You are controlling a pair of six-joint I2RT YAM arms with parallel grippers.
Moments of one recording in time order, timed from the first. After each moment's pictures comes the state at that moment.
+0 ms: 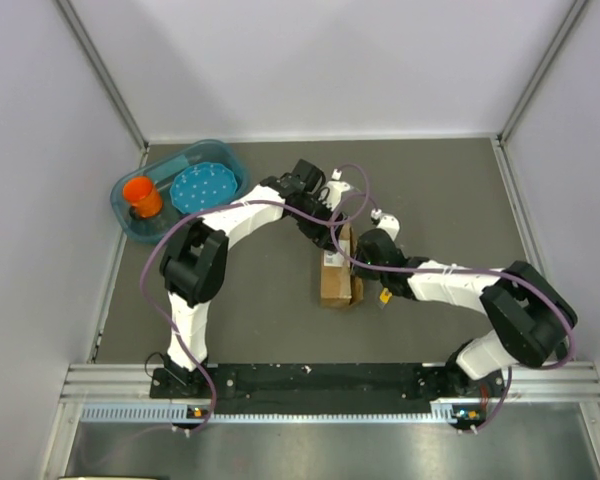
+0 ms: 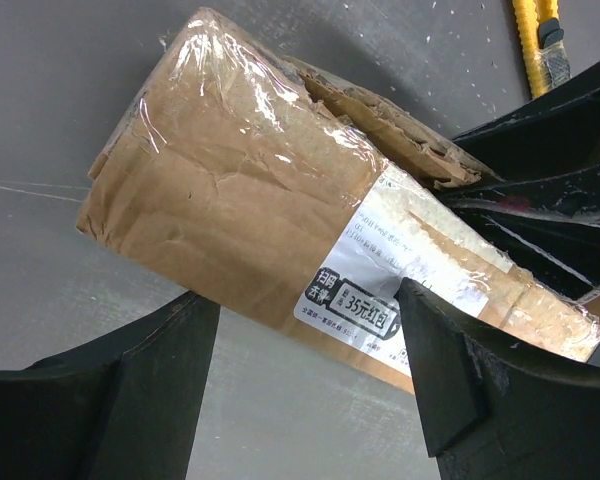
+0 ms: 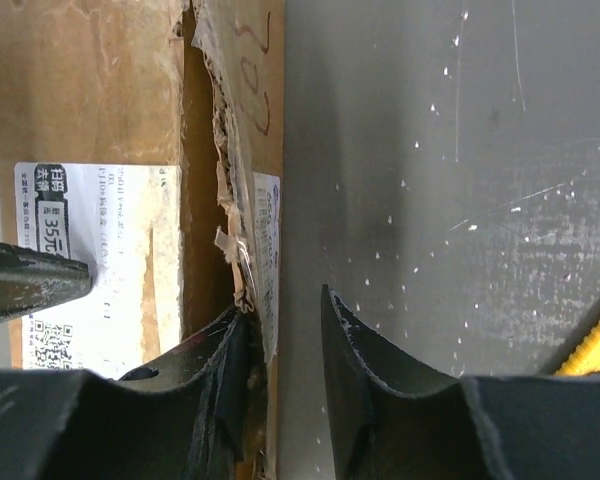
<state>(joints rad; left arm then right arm) -0.60 2.02 1.60 -0.64 0.48 0.16 0.72 1.47 0.65 0.06 0.29 0.74</state>
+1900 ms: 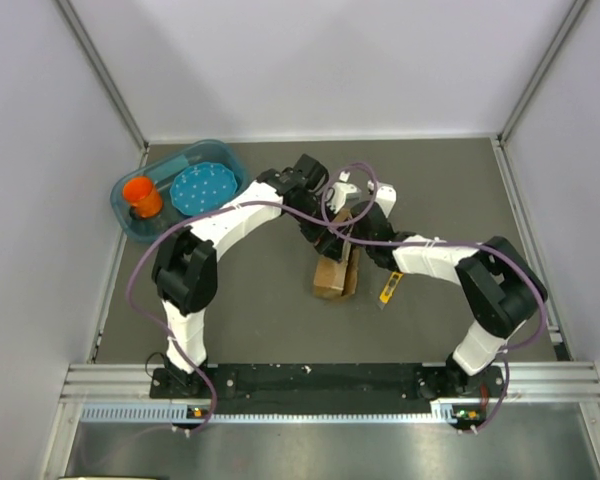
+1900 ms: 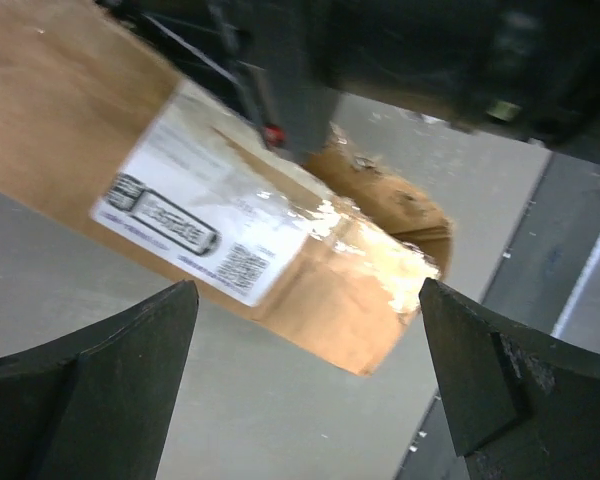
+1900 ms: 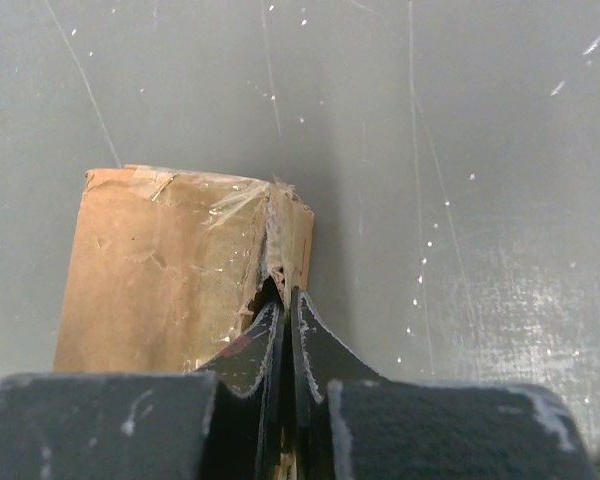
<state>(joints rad) -0.63 1.96 1.67 -0.83 0.59 0.22 0.64 1.68 0.88 0.15 0.43 0.63</state>
